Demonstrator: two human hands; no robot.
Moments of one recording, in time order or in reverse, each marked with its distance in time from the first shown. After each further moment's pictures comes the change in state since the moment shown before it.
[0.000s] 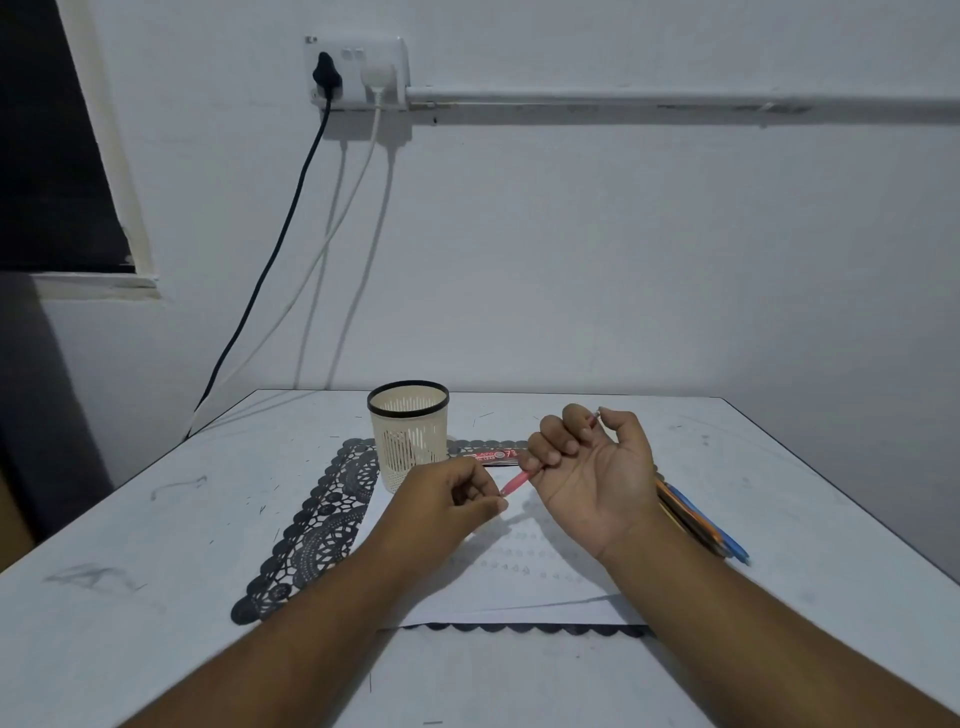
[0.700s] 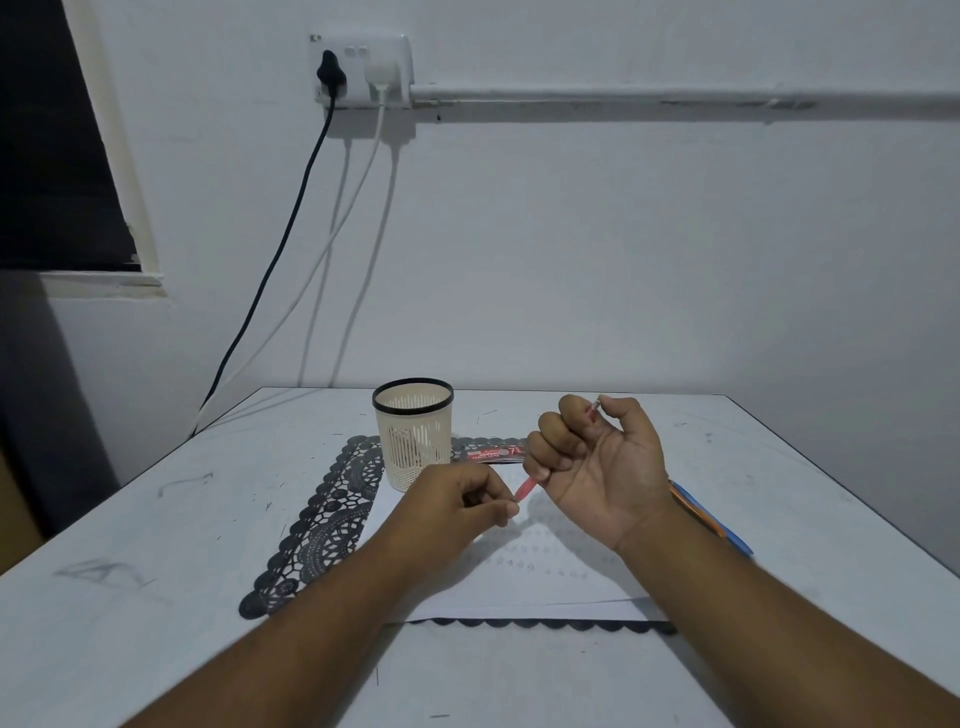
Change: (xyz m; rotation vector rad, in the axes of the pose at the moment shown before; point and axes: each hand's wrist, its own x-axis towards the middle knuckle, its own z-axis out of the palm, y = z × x) left_hand -0.005 0.005 0.000 -0.007 -0.086 0.008; right_hand -0.002 -0.009 -0.001 -0.163 -0.167 0.063
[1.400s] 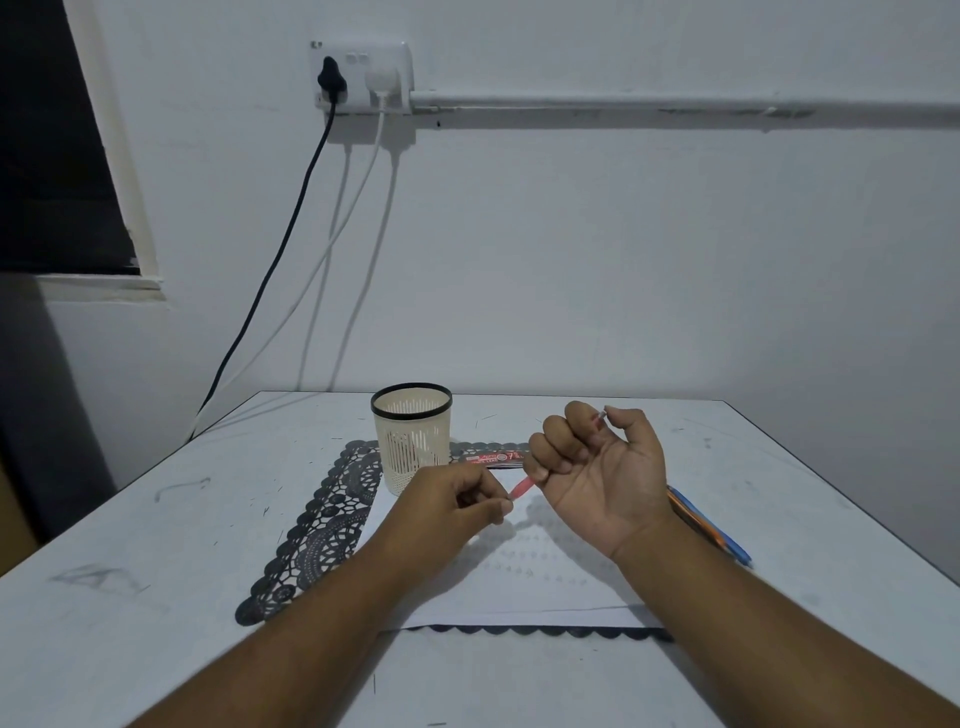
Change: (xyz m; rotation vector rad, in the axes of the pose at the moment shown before) left_hand 0.002 -0.001 -0.002 -0.017 0.037 0.000; right_hand 0.001 0.004 -0.005 0.073 0.013 -0.054
